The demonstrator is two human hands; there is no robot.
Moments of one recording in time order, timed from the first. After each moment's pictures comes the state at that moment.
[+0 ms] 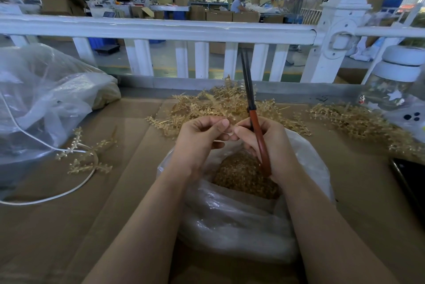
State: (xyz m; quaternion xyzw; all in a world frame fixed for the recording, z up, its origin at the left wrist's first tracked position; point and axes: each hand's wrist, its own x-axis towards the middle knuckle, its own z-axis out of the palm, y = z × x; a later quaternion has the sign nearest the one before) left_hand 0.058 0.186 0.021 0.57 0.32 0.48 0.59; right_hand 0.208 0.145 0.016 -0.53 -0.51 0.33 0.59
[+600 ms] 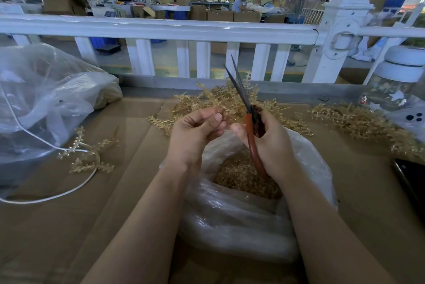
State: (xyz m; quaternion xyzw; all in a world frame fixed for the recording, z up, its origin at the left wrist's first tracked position) left_hand 0.055 0.190 0.023 0.46 0.26 0.55 0.65; right_hand 0.210 0.146 0.010 -0.62 -0.57 0.15 0.51
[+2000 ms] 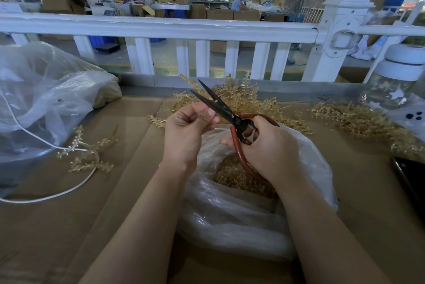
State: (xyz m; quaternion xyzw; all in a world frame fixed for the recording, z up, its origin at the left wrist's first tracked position) left_hand 0.051 0.191 0.025 0.50 0.28 0.60 0.55; right_hand 0.205 0.139 0.010 -0.67 -0.63 -0.07 0.38
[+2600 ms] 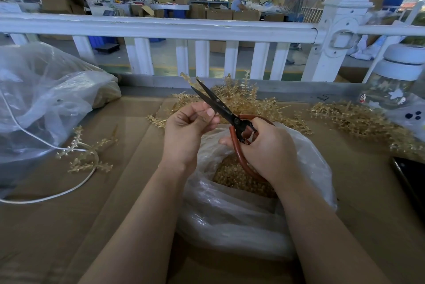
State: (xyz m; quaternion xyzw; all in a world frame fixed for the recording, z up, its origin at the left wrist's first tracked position) left_hand 0.049 0.191 0.025 0.48 0.27 0.59 0.59; right_hand 0.208 0.142 0.007 -0.66 -0.64 -0.06 0.39
